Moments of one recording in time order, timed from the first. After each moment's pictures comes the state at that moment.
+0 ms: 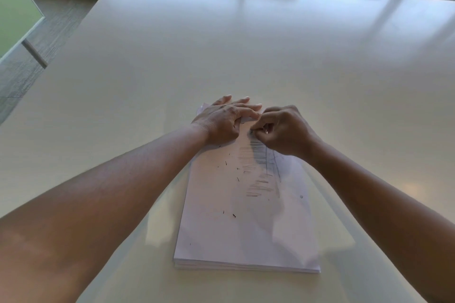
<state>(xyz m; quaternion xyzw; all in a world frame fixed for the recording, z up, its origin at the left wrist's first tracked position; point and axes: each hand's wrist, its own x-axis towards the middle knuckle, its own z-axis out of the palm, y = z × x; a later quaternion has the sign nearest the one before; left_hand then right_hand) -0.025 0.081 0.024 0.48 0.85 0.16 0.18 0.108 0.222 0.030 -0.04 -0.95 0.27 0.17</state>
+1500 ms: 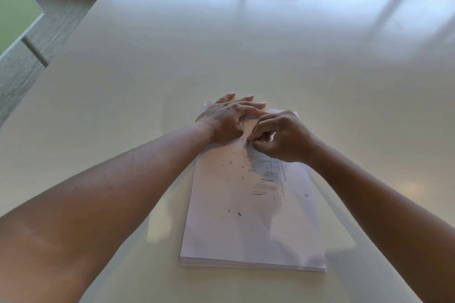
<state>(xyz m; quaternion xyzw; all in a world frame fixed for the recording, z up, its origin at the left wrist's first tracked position) -0.021 0.079 0.032 0.49 0.83 0.16 0.18 0.113 0.208 0.034 0.01 -0.95 0.30 0.12</state>
